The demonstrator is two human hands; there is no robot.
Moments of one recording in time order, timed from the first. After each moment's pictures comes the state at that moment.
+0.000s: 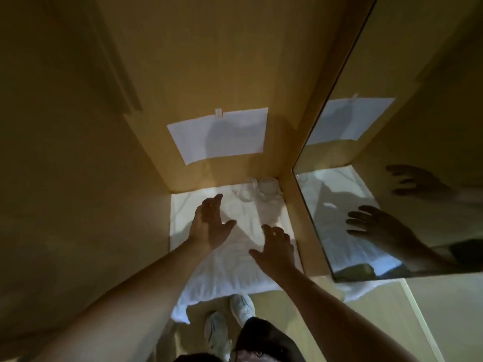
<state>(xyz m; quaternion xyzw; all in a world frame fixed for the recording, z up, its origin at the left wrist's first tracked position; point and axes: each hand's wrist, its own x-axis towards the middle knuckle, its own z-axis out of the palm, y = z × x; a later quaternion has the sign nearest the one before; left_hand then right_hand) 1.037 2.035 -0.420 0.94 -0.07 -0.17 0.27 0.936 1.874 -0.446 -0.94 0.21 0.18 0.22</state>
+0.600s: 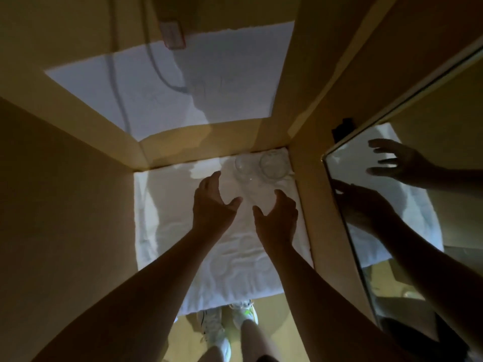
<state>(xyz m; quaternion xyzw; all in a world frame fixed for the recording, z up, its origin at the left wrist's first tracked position) 1.148 1.960 -0.589 0.91 0.03 -0.20 0.36 1.083 1.834 -0.596 -0.86 0.39 0.10 0.31</state>
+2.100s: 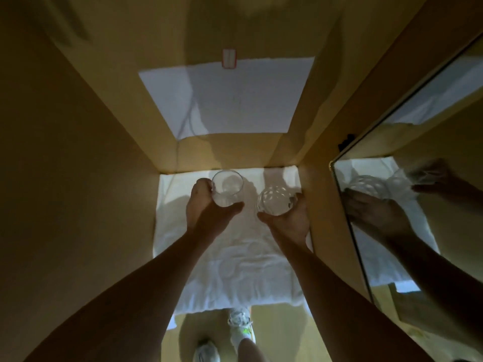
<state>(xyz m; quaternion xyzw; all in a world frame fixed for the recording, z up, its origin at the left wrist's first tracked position) 1.119 2.014 -0.538 0.90 0.09 -0.08 0.43 1.068 1.835 -0.568 -0.82 0.36 -0.03 0.44</state>
